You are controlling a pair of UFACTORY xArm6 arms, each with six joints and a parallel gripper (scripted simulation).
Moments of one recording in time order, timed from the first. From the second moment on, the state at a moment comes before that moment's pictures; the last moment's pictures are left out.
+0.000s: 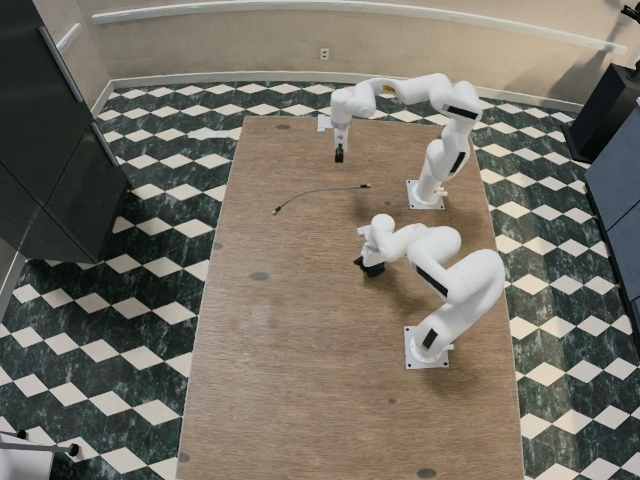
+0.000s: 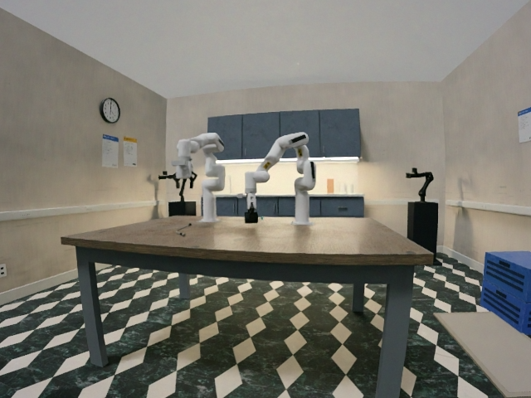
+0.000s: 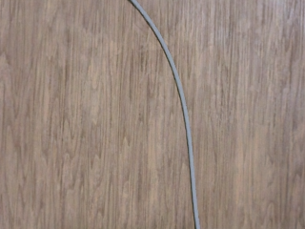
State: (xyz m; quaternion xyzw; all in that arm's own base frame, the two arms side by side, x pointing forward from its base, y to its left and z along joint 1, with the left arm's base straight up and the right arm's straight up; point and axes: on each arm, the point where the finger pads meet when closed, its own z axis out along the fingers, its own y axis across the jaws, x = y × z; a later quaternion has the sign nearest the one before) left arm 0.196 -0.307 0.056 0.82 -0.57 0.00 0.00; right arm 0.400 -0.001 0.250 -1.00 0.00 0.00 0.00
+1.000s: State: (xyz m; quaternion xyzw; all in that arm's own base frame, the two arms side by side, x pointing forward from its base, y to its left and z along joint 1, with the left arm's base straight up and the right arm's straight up) left arm 0.196 -0.307 0.056 0.77 -0.64 0.00 0.00; right arm 0.400 -0.001 0.250 -1.00 0.00 0.00 0.00
